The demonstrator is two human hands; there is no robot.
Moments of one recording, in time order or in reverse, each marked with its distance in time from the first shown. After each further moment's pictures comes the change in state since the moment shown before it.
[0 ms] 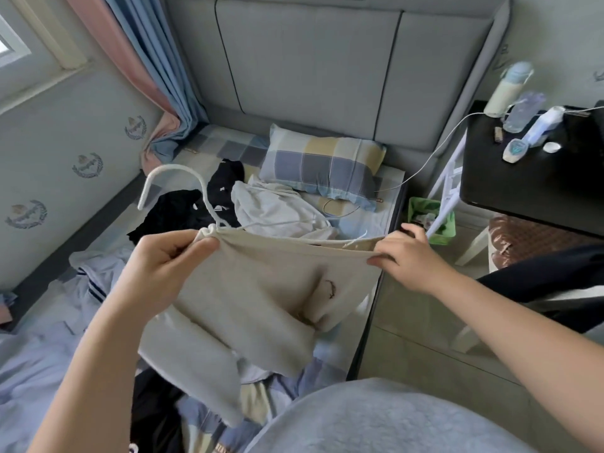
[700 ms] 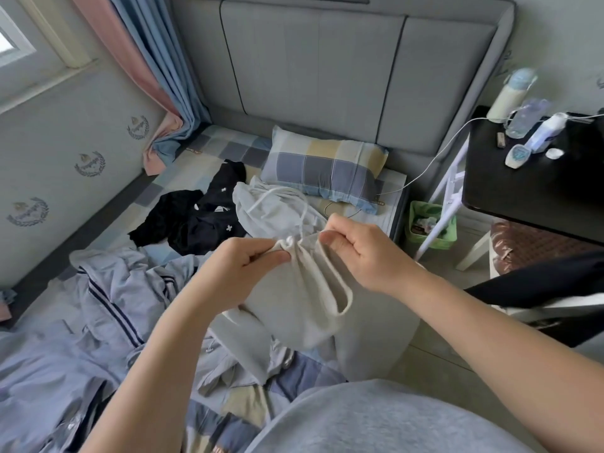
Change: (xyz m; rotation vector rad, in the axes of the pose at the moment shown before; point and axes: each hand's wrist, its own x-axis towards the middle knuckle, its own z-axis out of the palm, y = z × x) left_hand 0.018 0.011 0.062 0.097 -0.310 -0.006; right_hand 0.012 -0.114 -0.043 0.535 0.125 -0.205
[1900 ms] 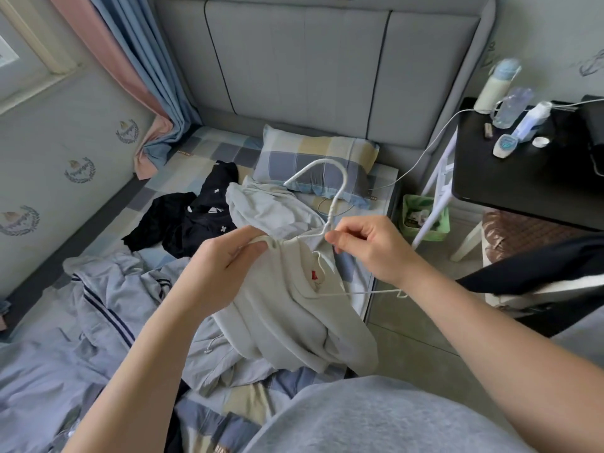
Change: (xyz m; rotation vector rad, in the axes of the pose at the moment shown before) left_hand -0.007 -0.002 0.000 0.028 0.115 0.057; right_hand -0.015 0.023 -0.010 0.318 0.085 0.117
